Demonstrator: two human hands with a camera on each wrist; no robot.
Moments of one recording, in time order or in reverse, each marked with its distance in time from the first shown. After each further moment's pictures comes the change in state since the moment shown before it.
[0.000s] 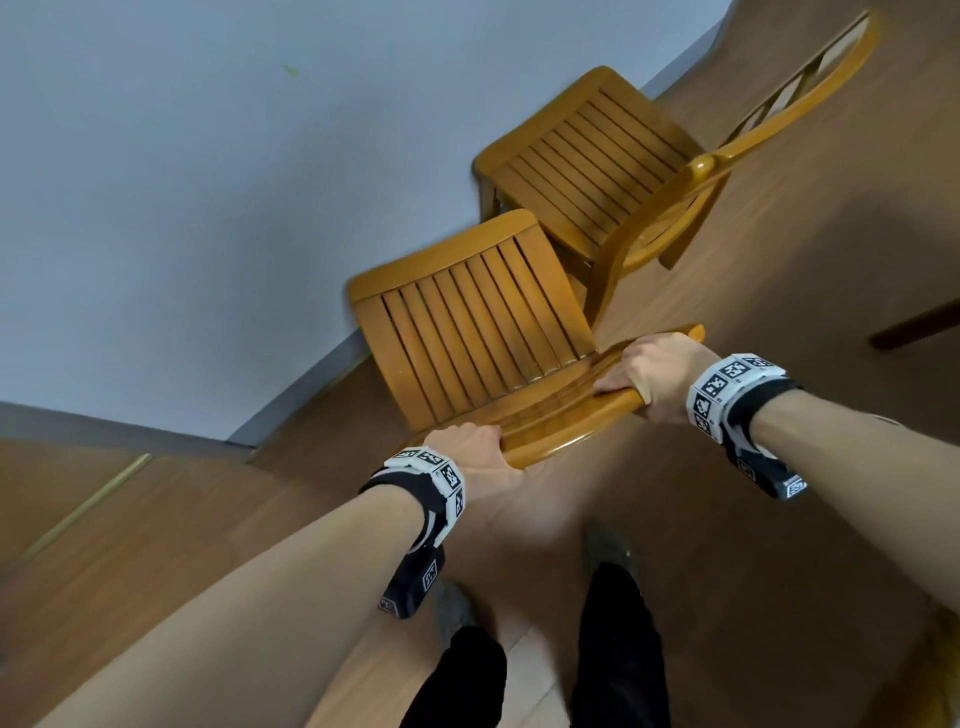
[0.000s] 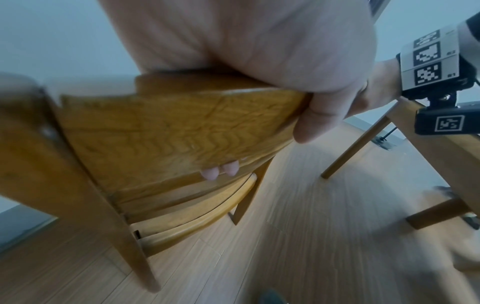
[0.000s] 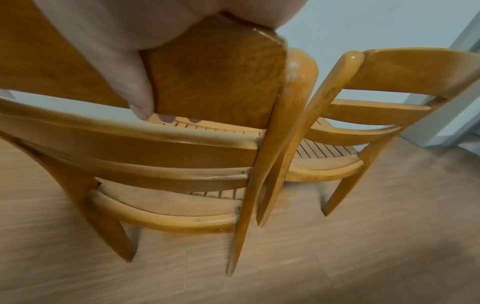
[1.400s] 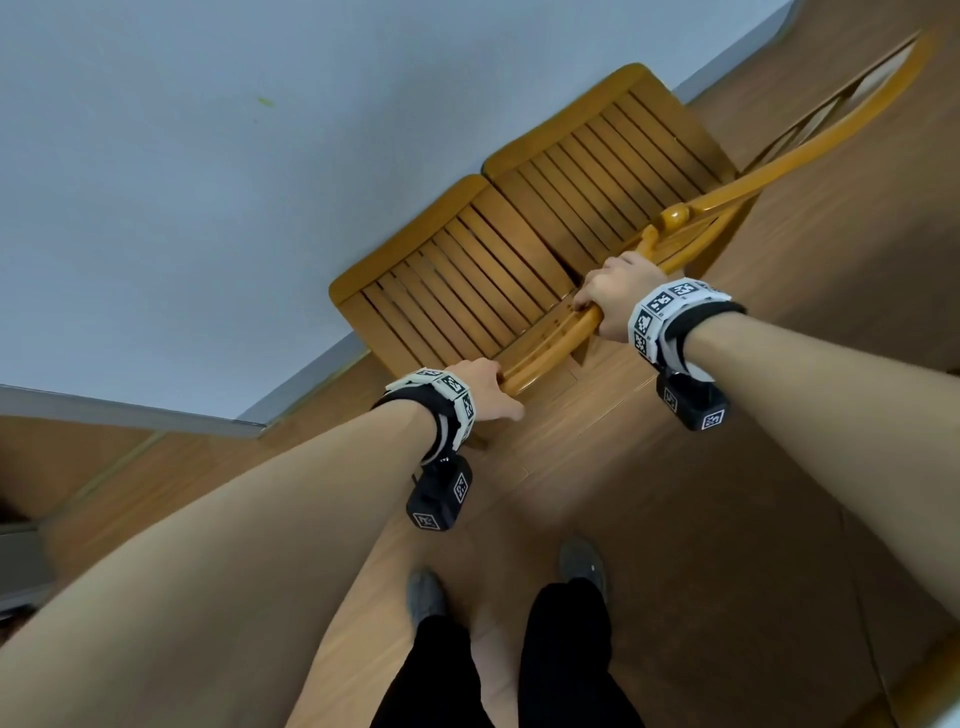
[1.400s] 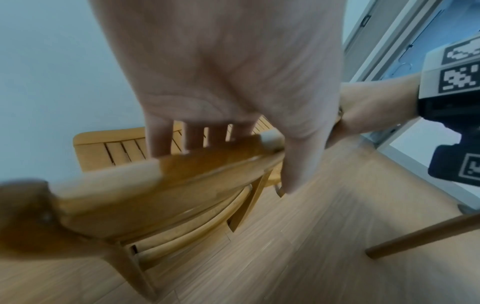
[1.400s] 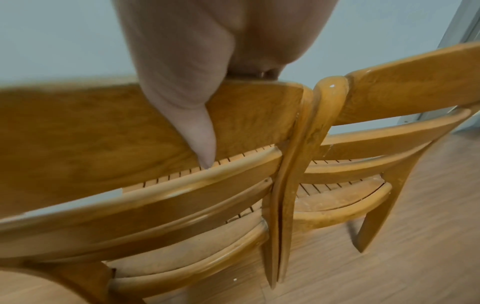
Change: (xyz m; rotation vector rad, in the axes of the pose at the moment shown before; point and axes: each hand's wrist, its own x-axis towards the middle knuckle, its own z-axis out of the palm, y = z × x) left_hand 0.100 0.089 -0.122 -0.173 -0.038 -0.213; right_hand 0.075 0.150 -0.064 -0.025 0.142 0.044
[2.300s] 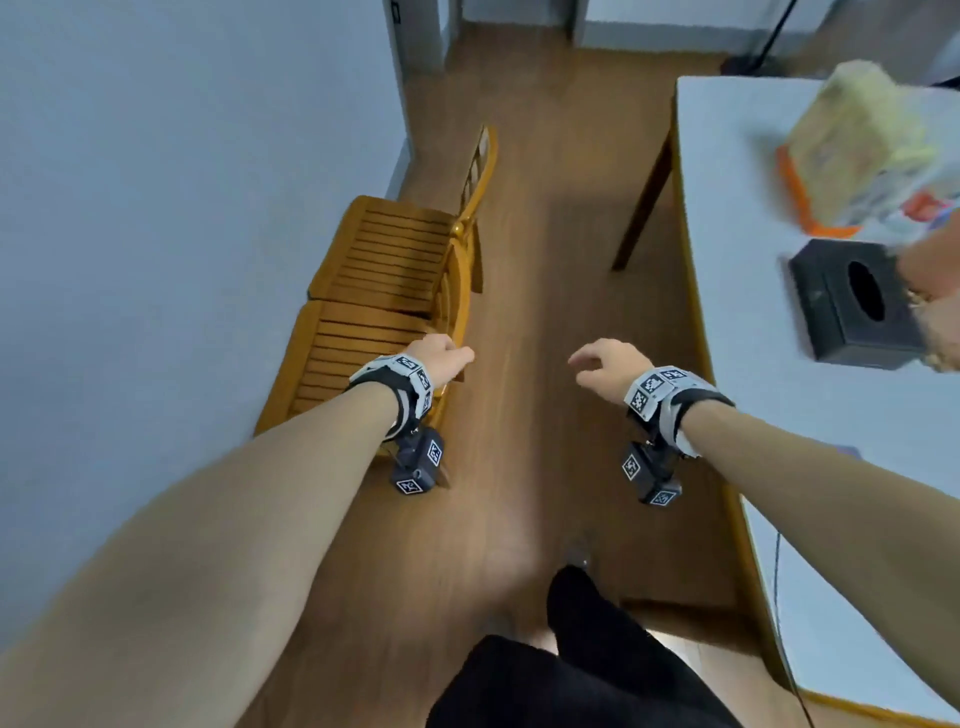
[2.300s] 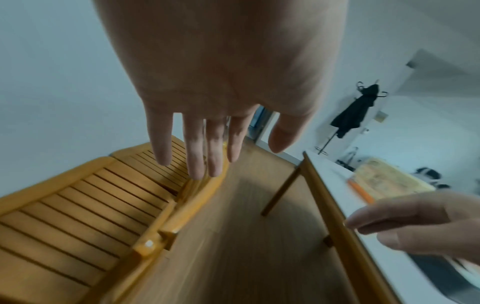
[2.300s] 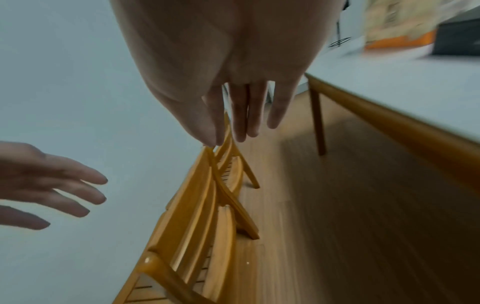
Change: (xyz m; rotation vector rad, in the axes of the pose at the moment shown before) left_hand -0.202 -0.087 -0.035 0.093 0.092 0.542; right_hand -0.307 -0.319 -0.040 1.015 0.289 1.076
